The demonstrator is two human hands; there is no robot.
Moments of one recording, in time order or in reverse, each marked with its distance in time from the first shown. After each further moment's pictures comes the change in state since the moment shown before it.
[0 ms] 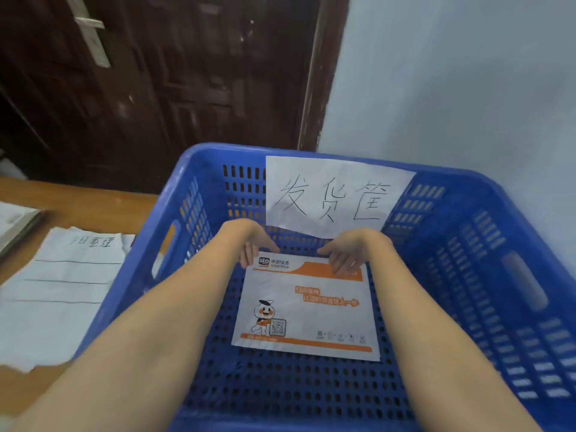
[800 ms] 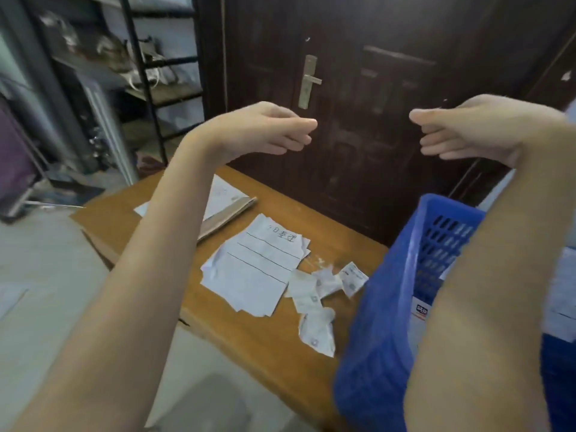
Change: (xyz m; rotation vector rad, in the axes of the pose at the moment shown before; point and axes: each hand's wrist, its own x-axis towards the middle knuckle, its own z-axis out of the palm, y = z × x) left_hand -0.314 -0.354 -0.087 -0.473 0.857 0.671; right_hand -0.267 -0.305 0.162 -0.128 0.471 -0.822
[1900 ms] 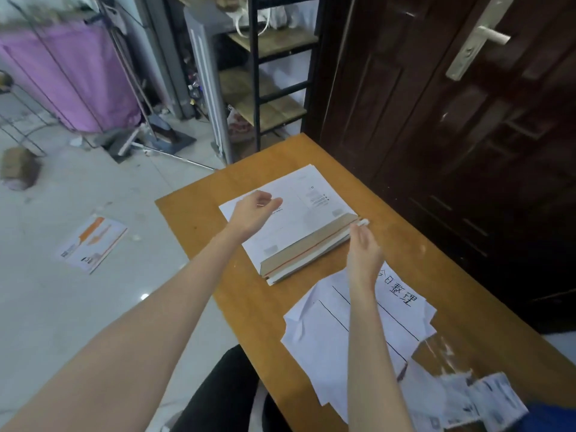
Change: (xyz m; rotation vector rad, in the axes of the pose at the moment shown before) left_hand 0.071 -0.386 -0.108 -0.077 0.544 -0.627; right_hand 0.231 -0.022 0.446 0.629 0.054 0.210
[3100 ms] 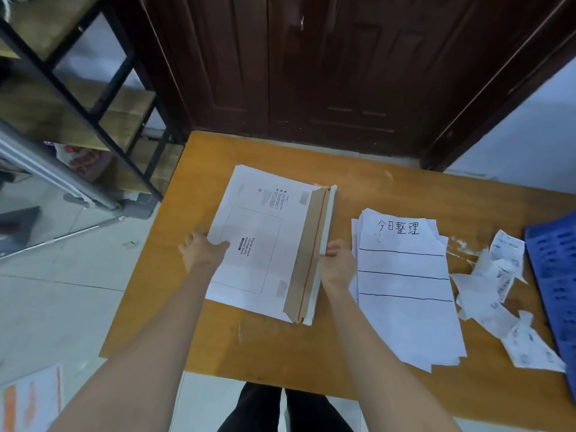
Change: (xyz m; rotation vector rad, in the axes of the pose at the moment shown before) left_hand 0.204 -0.086 0.004 0.522 -0.310 -0.062; right_hand 0.044 0.064 0.129 -0.283 0.562 0.473
